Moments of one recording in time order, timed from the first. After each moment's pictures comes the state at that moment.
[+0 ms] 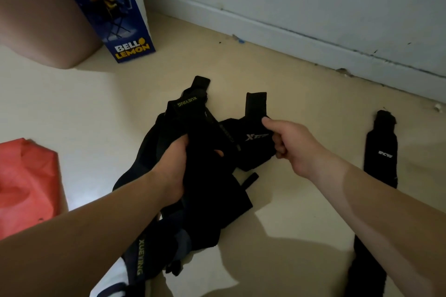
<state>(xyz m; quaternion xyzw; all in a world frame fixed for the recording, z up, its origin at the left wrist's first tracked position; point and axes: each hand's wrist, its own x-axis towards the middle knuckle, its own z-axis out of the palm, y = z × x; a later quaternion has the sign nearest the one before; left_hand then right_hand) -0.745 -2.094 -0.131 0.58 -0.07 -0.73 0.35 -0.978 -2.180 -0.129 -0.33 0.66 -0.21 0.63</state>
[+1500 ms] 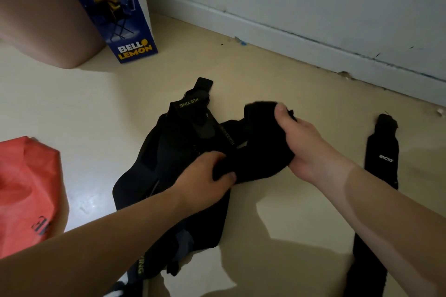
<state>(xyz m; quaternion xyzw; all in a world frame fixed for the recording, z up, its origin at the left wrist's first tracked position) -0.771 -2.074 -0.149 0.67 -0.55 -0.49 0.11 -0.975 -2.170 -0.097 -0.28 0.62 -0.29 0.67</state>
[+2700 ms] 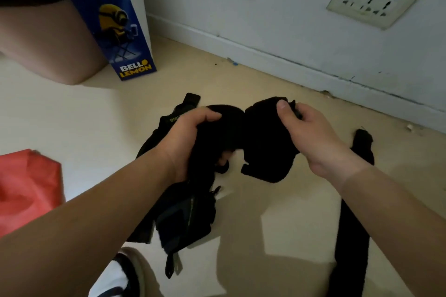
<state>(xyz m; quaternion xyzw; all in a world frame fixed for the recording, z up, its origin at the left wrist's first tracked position) -0.766 -2.134 -0.033 0.51 -0.16 -0.76 0.37 -0.992 -2.184 -0.031 -0.50 0.66 -0.26 0.50</state>
